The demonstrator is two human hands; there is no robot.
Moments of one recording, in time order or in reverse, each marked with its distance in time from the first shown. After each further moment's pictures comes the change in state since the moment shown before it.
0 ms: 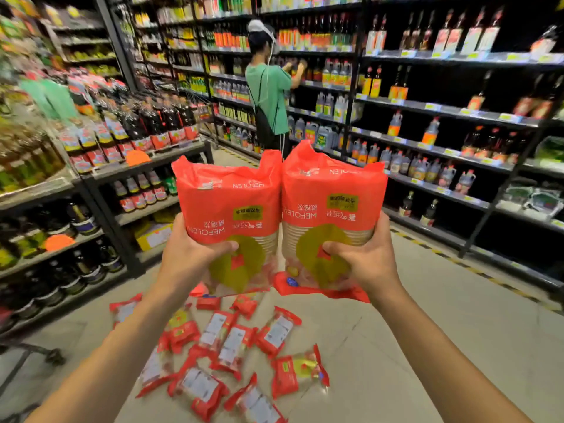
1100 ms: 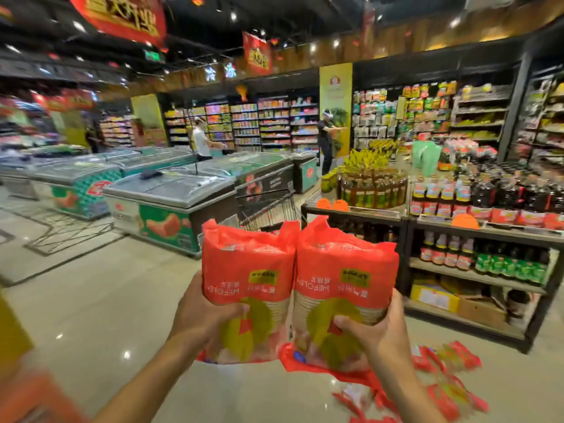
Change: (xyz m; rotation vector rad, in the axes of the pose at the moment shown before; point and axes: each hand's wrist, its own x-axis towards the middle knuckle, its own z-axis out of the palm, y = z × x) left_hand -0.303 0.066 -0.204 0.270 1.153 -0.320; right_hand -0.163 -0.066 0.230 0.236 -1.175 -0.058
